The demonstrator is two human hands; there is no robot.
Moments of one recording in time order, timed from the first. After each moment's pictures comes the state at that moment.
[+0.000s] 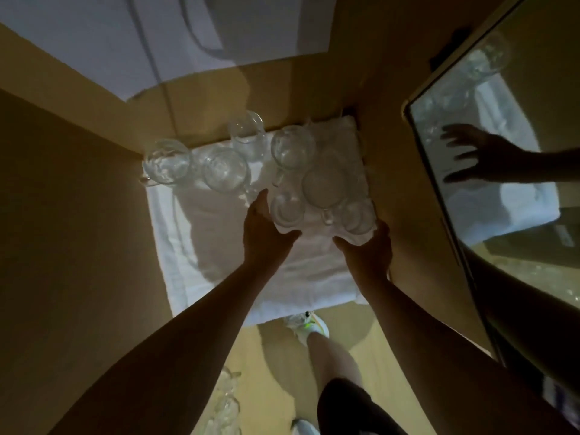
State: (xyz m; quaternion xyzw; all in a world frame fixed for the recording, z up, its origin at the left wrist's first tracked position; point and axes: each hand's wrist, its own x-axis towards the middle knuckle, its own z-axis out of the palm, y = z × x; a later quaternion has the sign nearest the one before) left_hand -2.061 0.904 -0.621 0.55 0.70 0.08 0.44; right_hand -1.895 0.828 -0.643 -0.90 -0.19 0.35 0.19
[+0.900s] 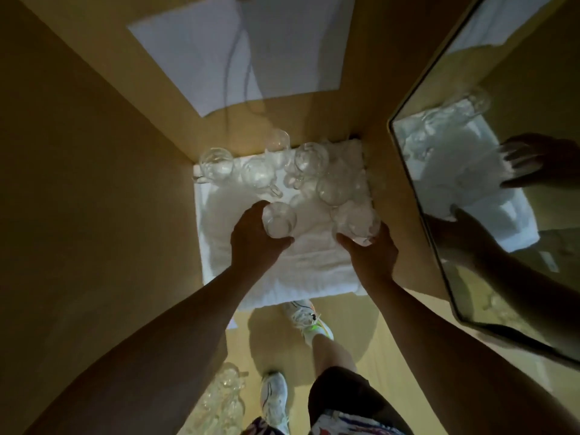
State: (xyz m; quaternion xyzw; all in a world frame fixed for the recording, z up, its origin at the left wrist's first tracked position) left_hand -2.124 0.852 -0.516 0.62 0.69 0.16 0.34; right_hand -1.914 0.789 -0.550 -0.85 -0.27 0.34 0.30
